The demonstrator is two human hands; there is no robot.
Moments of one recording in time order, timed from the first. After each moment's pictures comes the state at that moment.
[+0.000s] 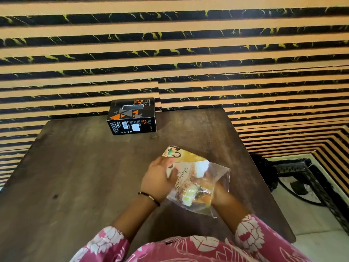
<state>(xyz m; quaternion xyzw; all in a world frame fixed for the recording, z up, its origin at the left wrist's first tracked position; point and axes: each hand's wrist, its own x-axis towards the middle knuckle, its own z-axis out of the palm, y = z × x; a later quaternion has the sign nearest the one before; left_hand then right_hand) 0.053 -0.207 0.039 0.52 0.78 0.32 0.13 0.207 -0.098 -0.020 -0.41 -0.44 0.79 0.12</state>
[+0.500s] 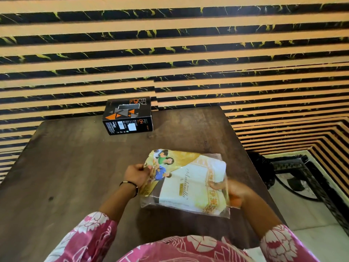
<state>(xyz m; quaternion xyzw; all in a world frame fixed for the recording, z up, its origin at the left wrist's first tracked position) 0.002 -0.205 0.014 0.20 0.84 0.39 0.33 0.267 -0.073 0.000 -0.38 -0.38 0.84 0.04</state>
